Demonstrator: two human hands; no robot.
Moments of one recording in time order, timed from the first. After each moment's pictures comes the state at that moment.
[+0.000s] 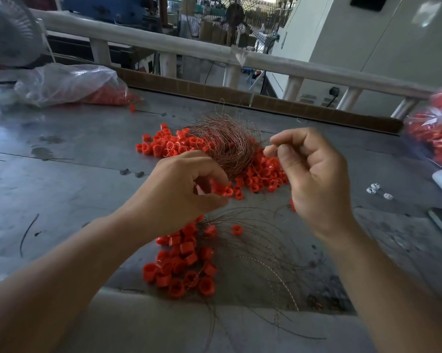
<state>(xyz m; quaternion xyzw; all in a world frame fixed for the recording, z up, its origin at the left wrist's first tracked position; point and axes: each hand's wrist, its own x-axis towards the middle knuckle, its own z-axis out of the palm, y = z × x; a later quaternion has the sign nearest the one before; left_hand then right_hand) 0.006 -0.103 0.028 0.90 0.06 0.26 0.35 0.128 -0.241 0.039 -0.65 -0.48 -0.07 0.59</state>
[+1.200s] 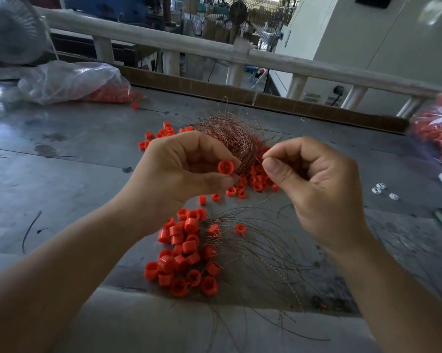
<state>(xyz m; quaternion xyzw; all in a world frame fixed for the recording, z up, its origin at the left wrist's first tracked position) 0.002 -0.104 0.034 0.70 0.02 0.28 0.66 0.108 -0.247 0.046 -0.64 -0.51 -0.05 0.57</state>
